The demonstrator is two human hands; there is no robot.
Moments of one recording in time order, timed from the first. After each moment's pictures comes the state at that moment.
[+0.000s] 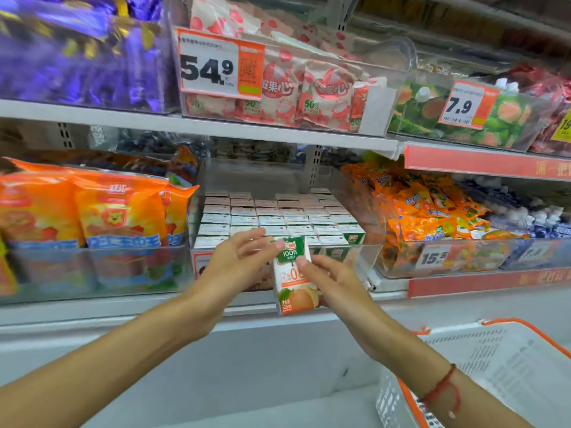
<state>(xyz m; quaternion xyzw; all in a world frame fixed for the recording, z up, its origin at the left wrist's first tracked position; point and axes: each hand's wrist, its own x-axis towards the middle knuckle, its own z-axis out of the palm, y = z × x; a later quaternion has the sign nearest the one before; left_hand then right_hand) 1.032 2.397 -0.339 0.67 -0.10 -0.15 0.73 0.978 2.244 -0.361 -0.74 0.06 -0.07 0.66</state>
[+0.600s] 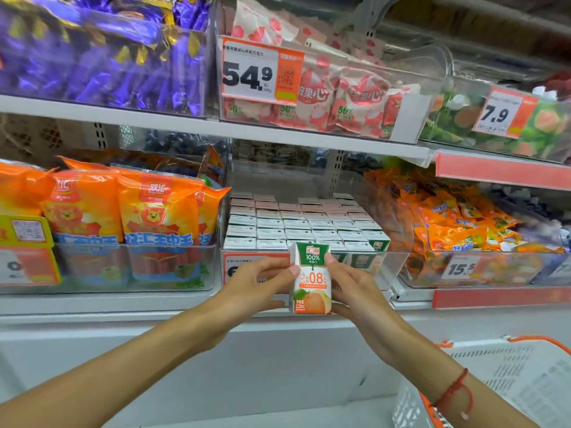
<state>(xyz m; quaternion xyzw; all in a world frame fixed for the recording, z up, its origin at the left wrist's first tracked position) 1.038 2.423 -0.364 0.72 -0.16 -0.19 0.64 0.983 2.258 -0.360 -0.73 0.10 -0.03 0.67</state>
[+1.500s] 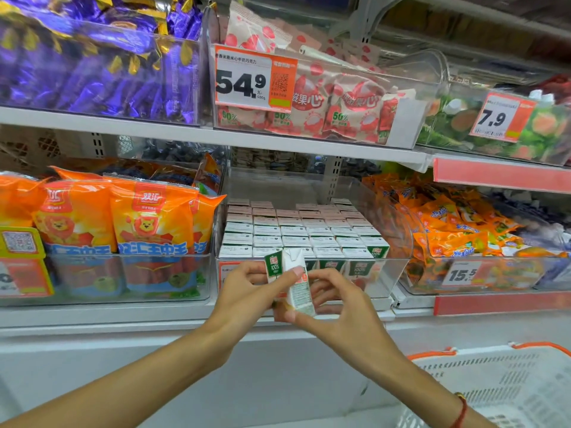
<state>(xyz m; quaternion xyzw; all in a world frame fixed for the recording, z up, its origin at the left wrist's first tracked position) 1.037 2.409 -0.371 0.69 -0.05 -0.08 0.72 0.976 2.262 -0.373 -0.86 -0.03 -0.17 0.48</state>
